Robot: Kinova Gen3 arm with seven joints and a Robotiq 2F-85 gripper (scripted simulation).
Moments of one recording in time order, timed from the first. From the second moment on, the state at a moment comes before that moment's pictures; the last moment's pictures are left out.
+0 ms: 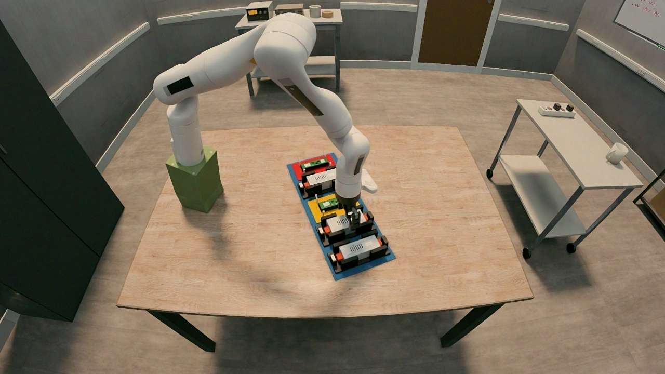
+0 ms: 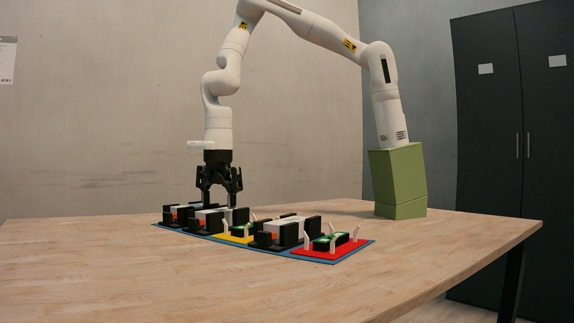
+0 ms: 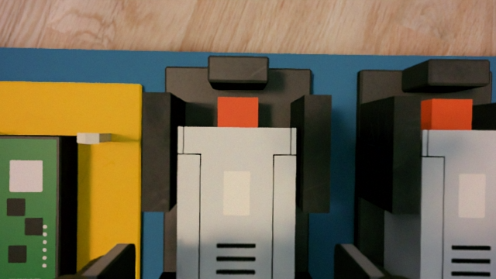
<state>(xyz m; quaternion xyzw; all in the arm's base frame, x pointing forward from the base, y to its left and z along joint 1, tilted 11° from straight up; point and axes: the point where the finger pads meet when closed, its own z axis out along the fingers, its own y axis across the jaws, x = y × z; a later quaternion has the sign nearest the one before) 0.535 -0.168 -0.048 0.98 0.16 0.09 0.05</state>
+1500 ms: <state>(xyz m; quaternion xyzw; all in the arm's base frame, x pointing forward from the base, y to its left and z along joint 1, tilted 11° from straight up) 0.540 -0.169 -0.075 0.98 0.16 0.09 0.05</state>
